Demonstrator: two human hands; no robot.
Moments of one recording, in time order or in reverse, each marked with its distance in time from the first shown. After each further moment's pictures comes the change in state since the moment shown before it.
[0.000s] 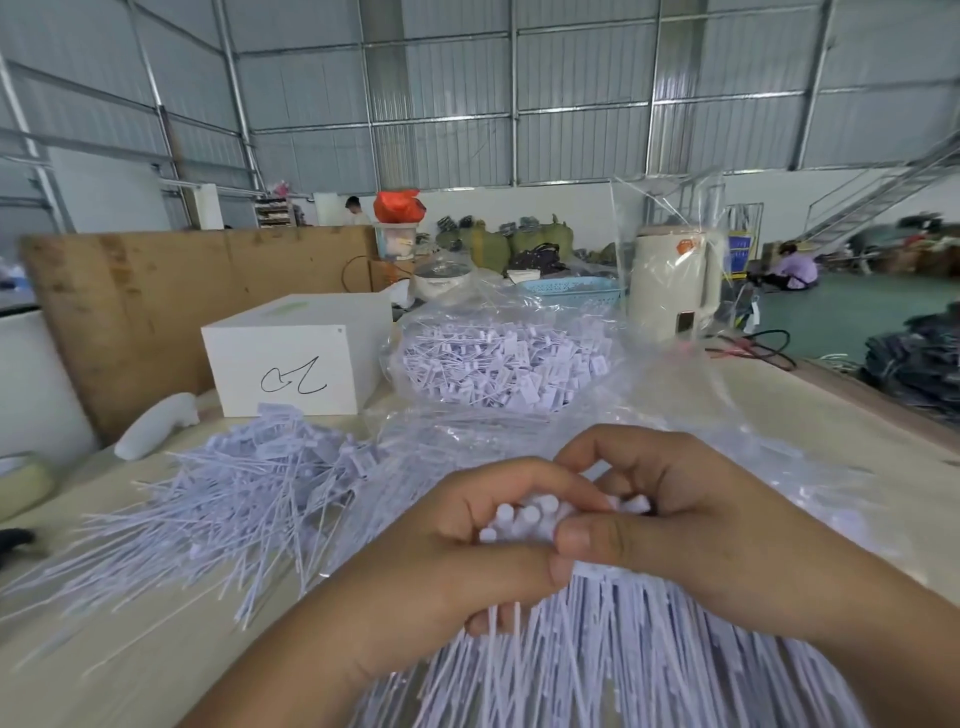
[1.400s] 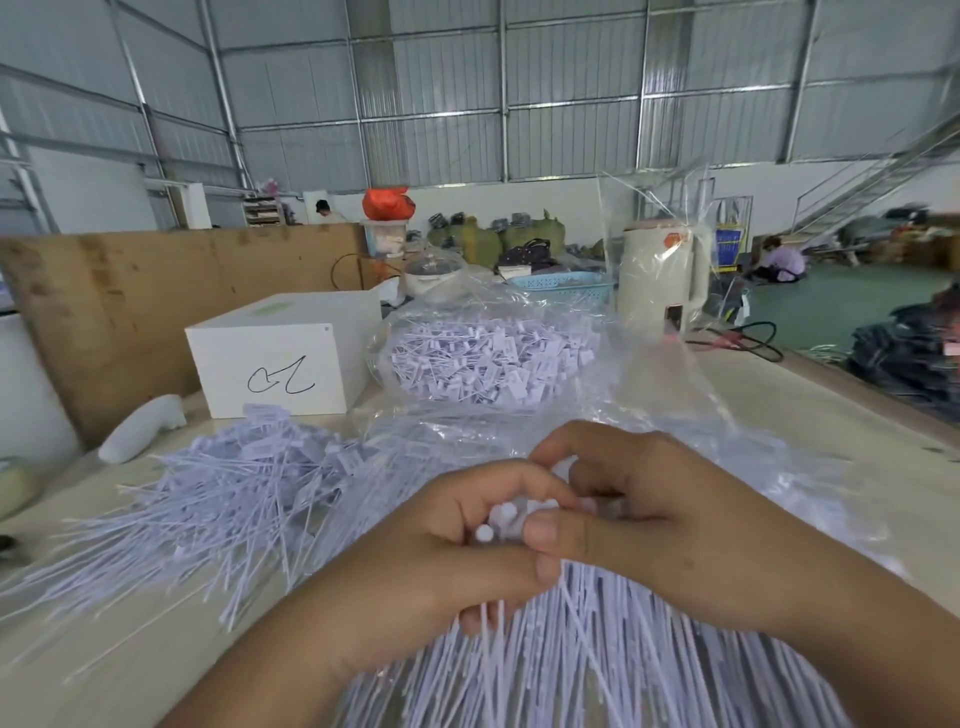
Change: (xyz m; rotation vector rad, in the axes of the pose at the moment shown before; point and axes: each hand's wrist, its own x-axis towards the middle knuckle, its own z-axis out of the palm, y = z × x) left_hand 0.001 -0.003 0.000 0.024 -0.030 -0.051; right_hand -0.003 -0.001 0.001 -0.365 0.049 0.008
